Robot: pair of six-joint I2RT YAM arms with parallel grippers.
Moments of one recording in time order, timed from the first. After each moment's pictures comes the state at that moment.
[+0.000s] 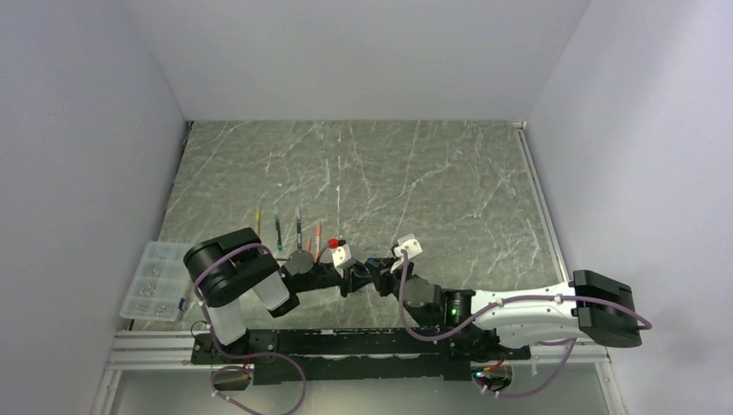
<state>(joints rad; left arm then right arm) -0.90 1.79 0.24 1.50 0.46 -0.14 1.40 1.08 0.35 0.47 0.77 0.40</state>
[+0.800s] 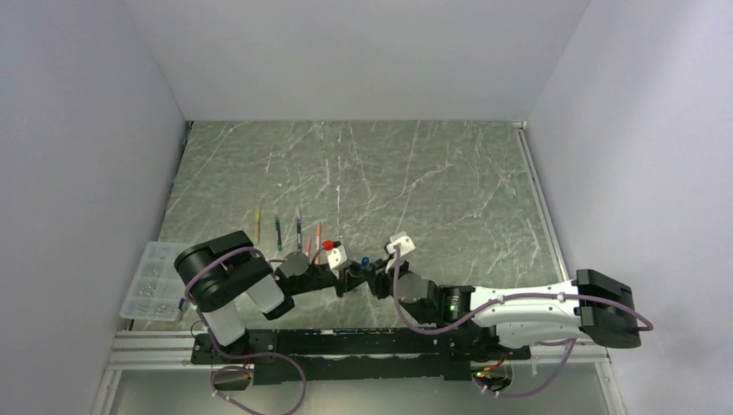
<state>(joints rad) -0.89 1.72 0.19 1.47 0.42 -0.10 1.38 1.09 0.41 0.37 0.69 0.46</state>
